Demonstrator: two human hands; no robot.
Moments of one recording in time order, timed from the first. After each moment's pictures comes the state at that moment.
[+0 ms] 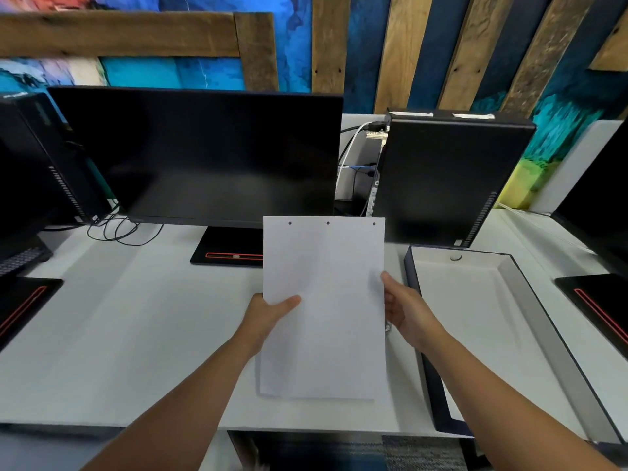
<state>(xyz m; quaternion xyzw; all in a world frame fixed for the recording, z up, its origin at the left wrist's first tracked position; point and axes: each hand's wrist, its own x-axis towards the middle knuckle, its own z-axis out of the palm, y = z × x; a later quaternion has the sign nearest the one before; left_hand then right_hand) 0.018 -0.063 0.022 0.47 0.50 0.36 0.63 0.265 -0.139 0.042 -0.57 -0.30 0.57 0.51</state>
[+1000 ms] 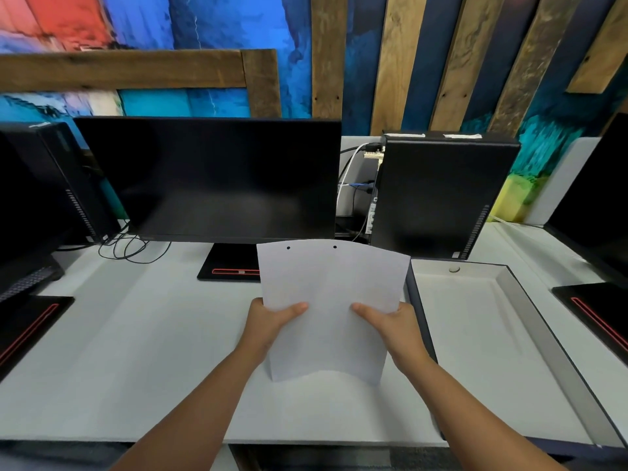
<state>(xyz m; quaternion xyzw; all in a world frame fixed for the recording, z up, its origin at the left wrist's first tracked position) 0.014 -0.080 0.057 0.48 0.49 0.41 0.61 0.210 -0.162 0.064 -0.61 -0.32 0.42 0.60</state>
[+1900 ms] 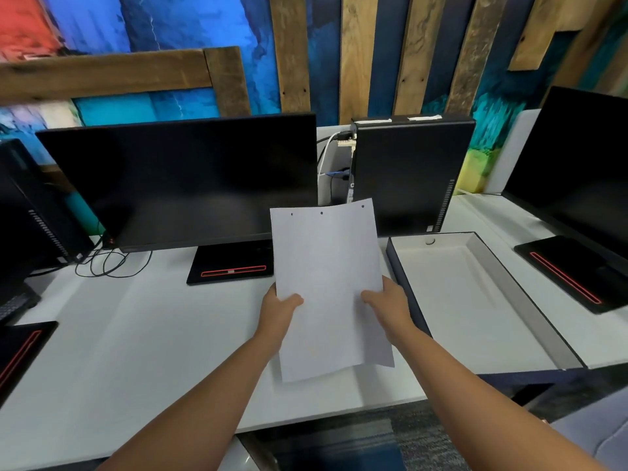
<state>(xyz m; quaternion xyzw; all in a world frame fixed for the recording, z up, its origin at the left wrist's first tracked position) 0.022 -0.082 0.051 0.50 0.50 0.35 0.61 0.197 -0.165 0.055 -0.72 -0.27 0.36 0.53</state>
